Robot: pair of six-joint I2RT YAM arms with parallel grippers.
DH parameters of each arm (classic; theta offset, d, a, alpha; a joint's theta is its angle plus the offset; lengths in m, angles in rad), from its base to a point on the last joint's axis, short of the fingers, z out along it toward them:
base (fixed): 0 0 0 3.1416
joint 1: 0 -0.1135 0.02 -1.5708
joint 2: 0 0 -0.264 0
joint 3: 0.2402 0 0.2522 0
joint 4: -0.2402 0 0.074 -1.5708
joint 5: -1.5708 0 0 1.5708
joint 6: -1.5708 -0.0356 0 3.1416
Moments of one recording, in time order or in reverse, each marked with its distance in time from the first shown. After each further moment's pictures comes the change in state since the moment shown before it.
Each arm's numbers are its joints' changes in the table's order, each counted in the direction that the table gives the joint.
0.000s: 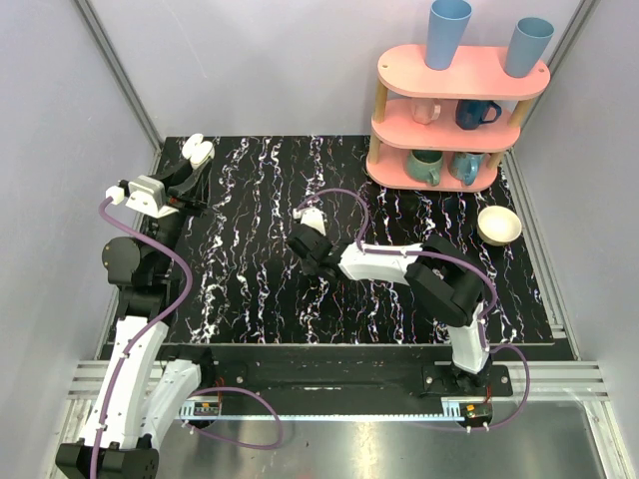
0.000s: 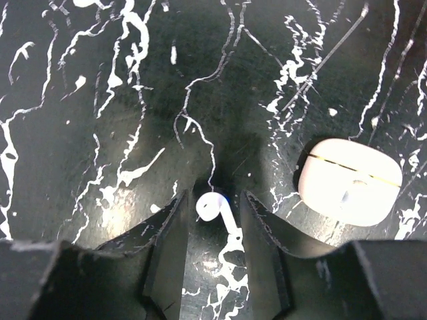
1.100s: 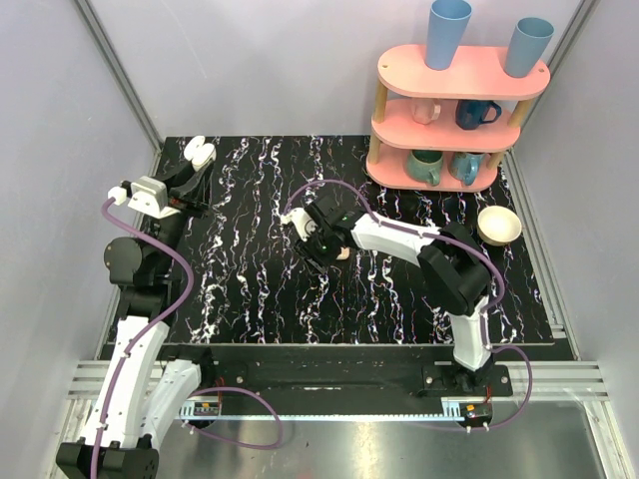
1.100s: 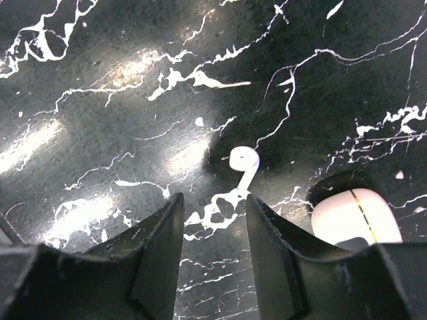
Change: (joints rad) left arm 0.000 0.001 -0.016 0.004 -0.005 0.001; right arm 0.172 0.002 0.150 -0.300 0.713 0.684
